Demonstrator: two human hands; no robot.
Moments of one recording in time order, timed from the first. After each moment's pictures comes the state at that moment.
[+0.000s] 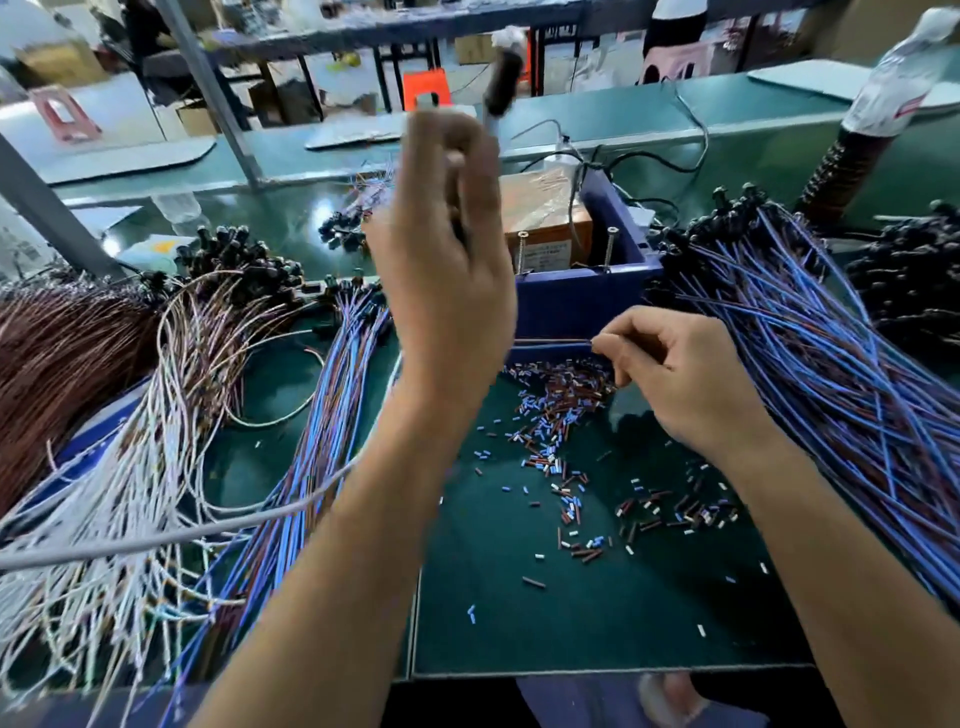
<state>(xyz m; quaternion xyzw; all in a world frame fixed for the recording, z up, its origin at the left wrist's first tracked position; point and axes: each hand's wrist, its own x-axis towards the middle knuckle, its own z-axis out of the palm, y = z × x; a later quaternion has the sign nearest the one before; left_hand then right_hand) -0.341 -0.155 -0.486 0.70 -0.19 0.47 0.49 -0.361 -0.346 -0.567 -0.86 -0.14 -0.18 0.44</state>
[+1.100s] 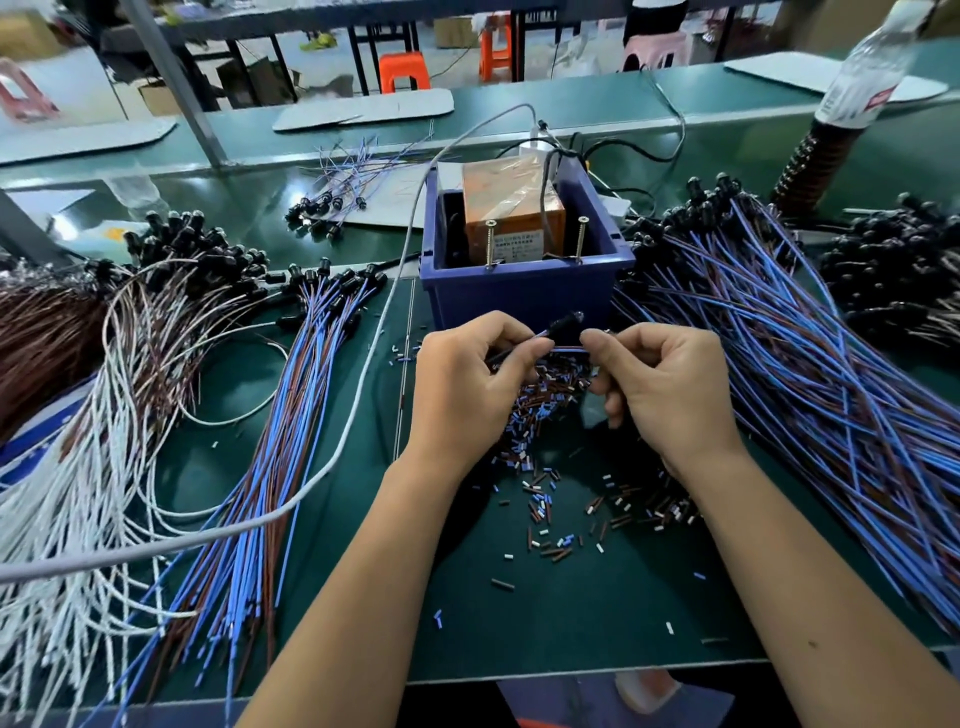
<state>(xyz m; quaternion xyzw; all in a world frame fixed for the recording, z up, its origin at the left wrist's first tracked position) -0.340 -0.157 -0.582 0.81 -0.21 0.21 0.51 -0.368 -0.343 -0.589 -0.73 0.00 -0.17 0.66</state>
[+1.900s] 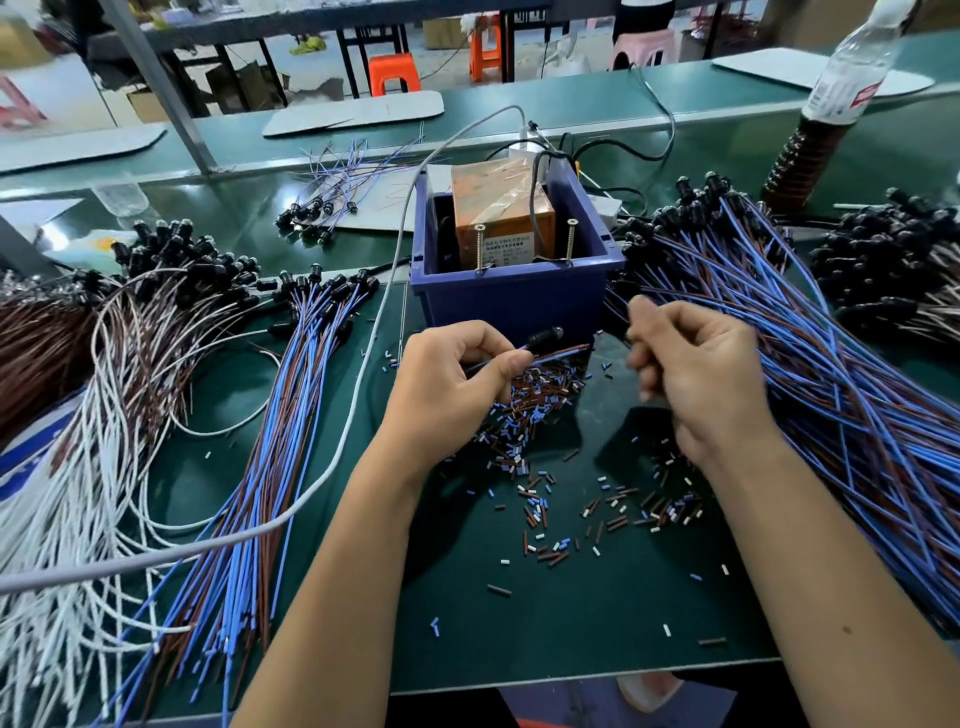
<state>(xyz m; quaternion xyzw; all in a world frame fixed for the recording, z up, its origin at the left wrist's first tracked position) -0.337 -0.139 -0.575 0.82 -0.20 0.06 0.53 -0.366 -0.358 -0.575 -0.64 0.07 -0.16 0.74</state>
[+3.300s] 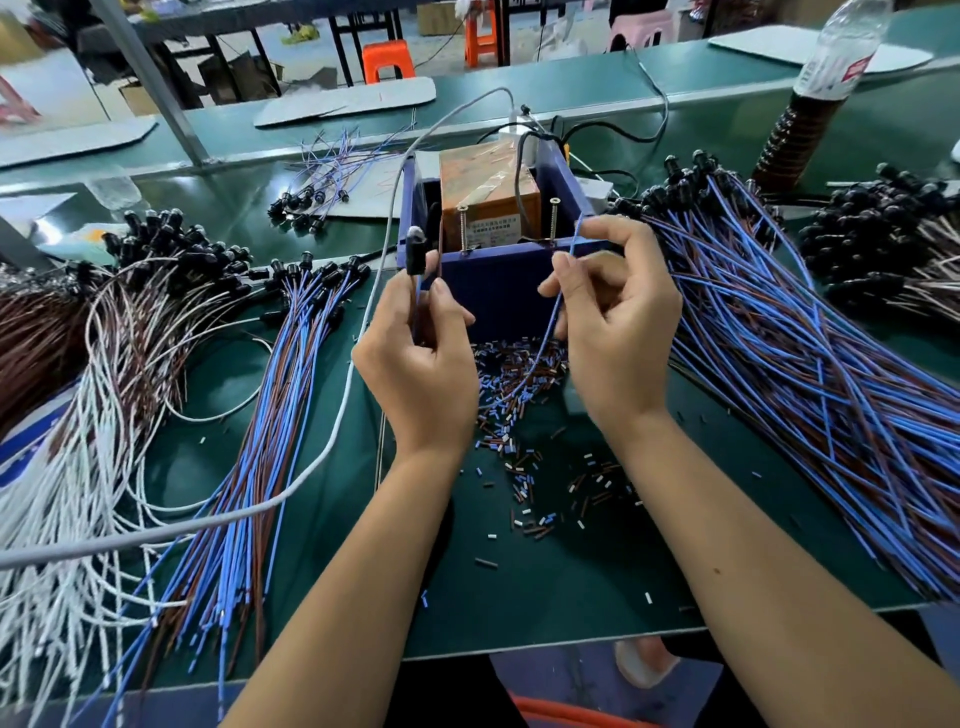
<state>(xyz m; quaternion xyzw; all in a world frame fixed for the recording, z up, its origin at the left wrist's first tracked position) -0.347 -0.168 -0.576 0.73 -0.03 0.43 0.53 -0.348 -0.309 -0.571 -0.70 -0.07 -0.40 0.58</state>
